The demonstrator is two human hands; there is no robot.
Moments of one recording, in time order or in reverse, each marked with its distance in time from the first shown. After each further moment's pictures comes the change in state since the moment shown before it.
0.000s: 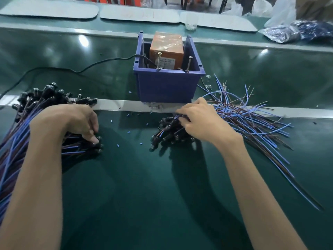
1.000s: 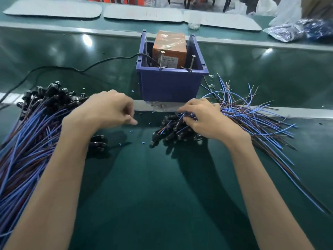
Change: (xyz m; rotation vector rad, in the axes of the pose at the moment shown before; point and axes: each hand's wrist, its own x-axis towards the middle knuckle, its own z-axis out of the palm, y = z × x) left_hand -0.020 0.060 0.009 0.184 0.435 0.334; right_hand 0.003 0.013 0.002 0.159 0.008 -0.036
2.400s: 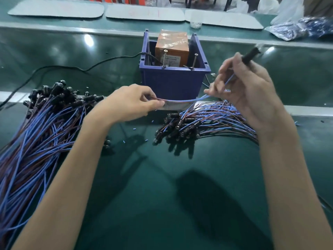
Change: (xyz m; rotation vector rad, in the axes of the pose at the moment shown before) left_hand -0.001 0.030 -0.007 -0.464 -0.019 -0.014; right_hand -0.028 -0.010 -0.065 1.351 0.262 -0.124
